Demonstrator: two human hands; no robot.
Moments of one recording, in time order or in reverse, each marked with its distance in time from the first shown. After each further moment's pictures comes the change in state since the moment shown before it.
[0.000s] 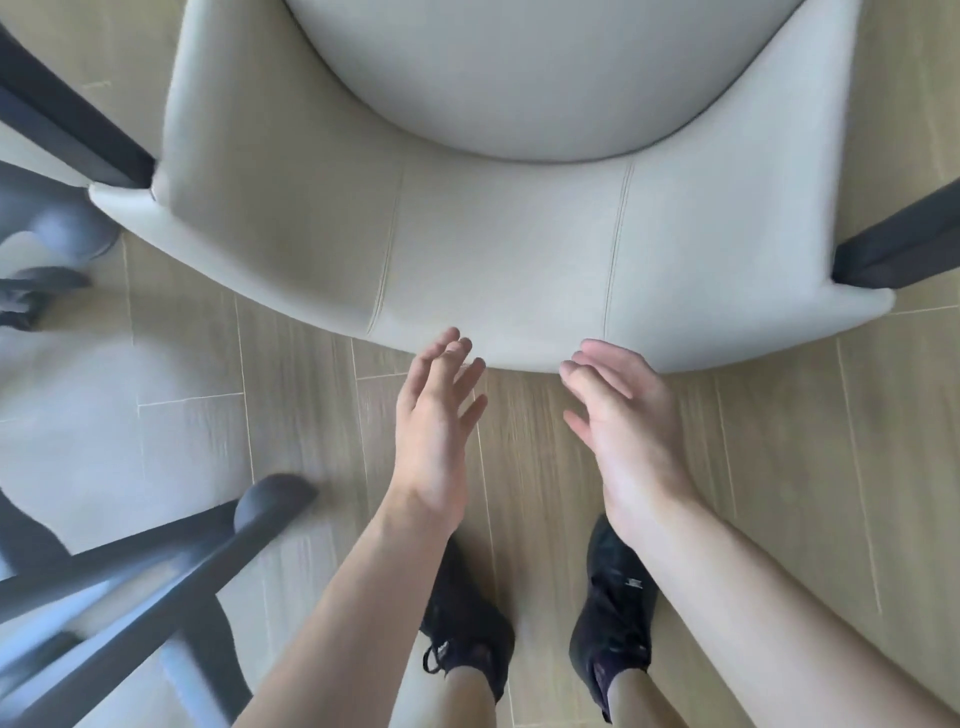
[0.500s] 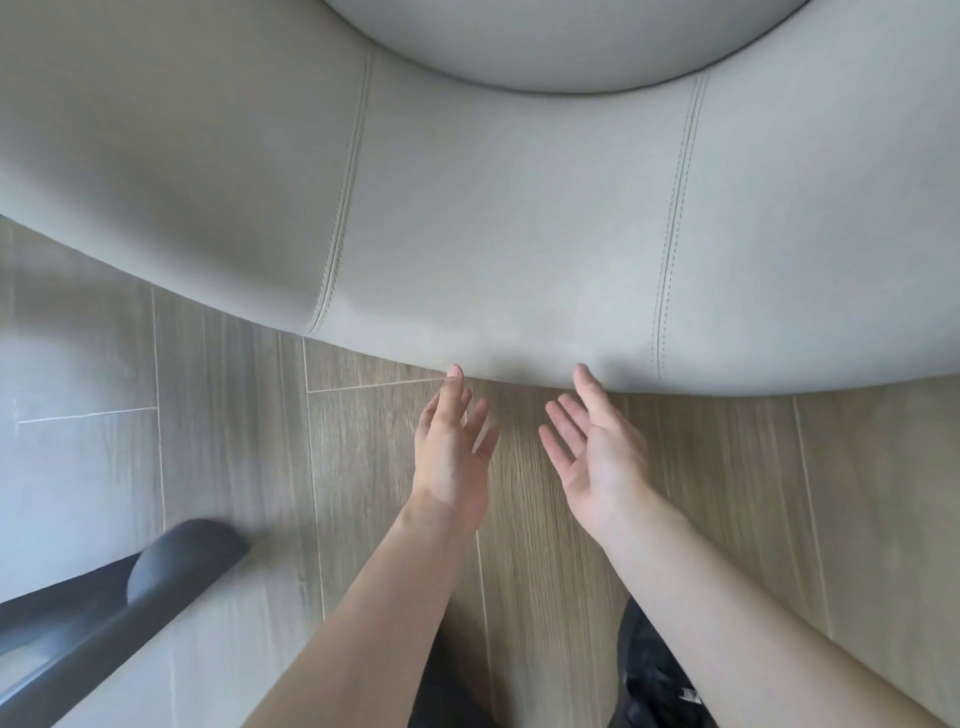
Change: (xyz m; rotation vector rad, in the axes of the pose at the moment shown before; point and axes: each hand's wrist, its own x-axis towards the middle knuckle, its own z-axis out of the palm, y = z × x) left_hand 0.152 -0.142 -0.017 -0.238 0.116 -0.255; right_hand 0.155 0.143 0.028 0.420 0.048 0.361
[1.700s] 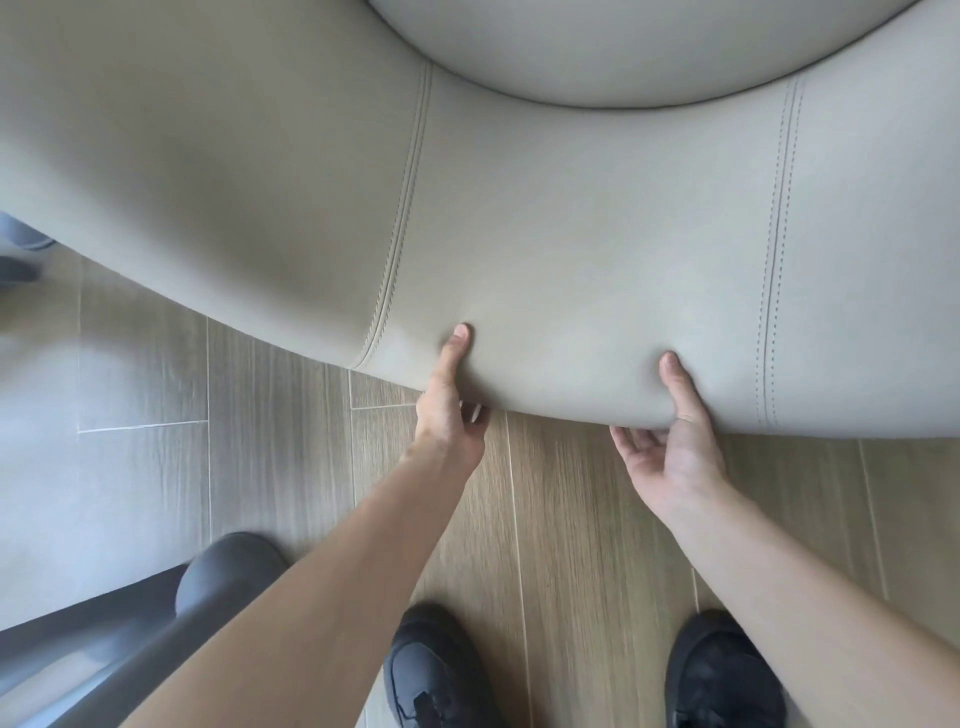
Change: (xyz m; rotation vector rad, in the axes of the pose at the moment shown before) left_hand 0.064 0.054 -0.008 -0.079 0.050 -0.008; right_hand 0.049 -0.016 0.002 0.155 0.067 -0.074
